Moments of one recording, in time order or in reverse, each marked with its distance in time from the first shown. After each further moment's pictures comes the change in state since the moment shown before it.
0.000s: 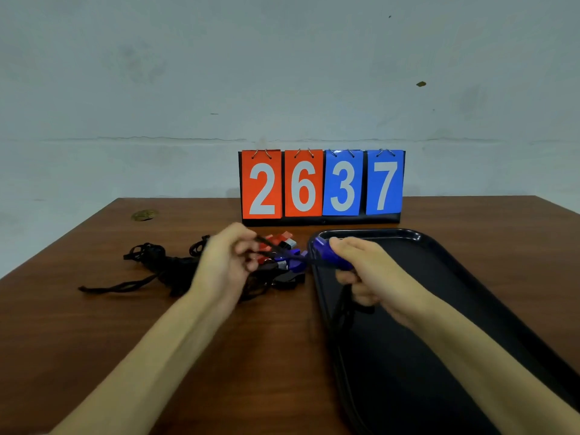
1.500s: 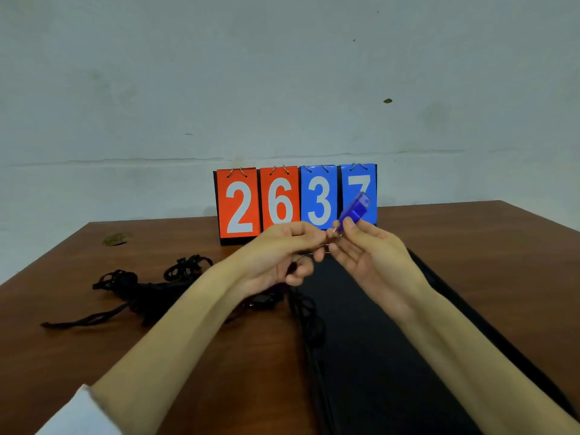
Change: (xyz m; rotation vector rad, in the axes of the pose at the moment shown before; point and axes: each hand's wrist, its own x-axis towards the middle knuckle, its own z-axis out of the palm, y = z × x) left_hand 0.030 0.007 0.069 0.285 -0.696 -0.248; right_hand 0.005 -0.007 -0.031 0.720 0.182 -0.277
